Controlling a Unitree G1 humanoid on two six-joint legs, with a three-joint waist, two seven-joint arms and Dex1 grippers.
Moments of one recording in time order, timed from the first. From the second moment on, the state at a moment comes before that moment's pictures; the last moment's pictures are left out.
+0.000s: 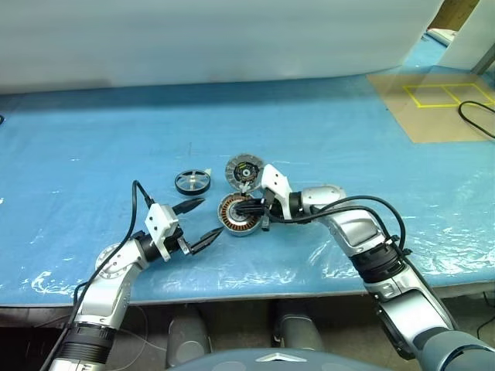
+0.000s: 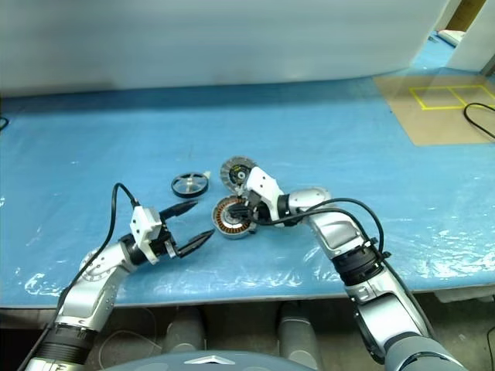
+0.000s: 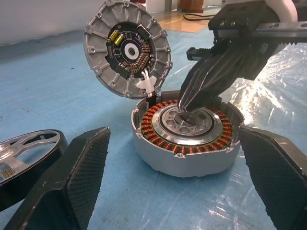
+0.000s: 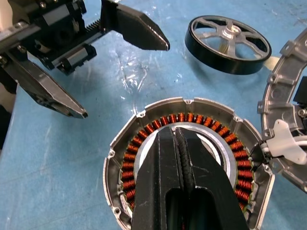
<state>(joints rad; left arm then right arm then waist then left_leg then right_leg) 0.00 0.41 -0.03 -0.02 -0.35 -0.13 -0.91 -0.54 -0.39 0.37 0.00 0.18 0.56 0.98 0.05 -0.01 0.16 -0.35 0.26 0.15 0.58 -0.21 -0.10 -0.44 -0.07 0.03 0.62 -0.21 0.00</state>
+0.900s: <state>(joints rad) 0.00 0.39 -0.03 -0.02 -0.37 -0.11 -0.90 -0.51 -0.39 0.33 0.01 0.20 0.57 1.00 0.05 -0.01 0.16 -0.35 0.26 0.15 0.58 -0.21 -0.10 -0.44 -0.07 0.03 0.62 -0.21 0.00</state>
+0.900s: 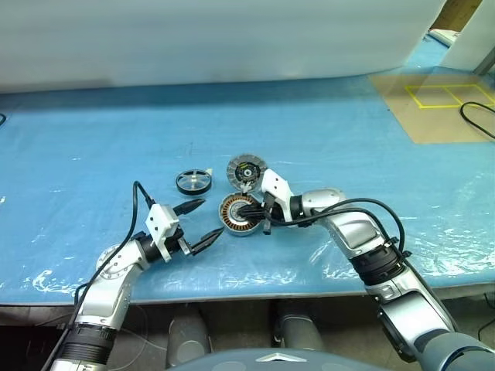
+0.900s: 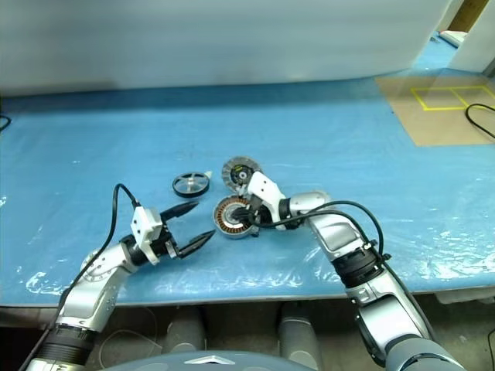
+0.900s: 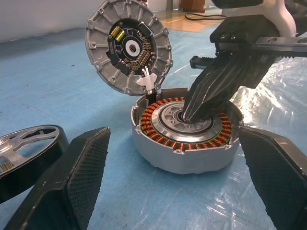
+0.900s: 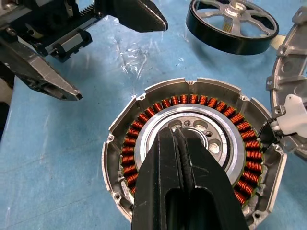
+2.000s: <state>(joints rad) -1.34 0.55 -0.35 1.31 0.19 -0.02 -1.50 -0.33 -0.49 0.21 -0.21 0.31 0.55 0.99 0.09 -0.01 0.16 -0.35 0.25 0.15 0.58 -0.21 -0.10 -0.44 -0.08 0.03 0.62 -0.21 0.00</state>
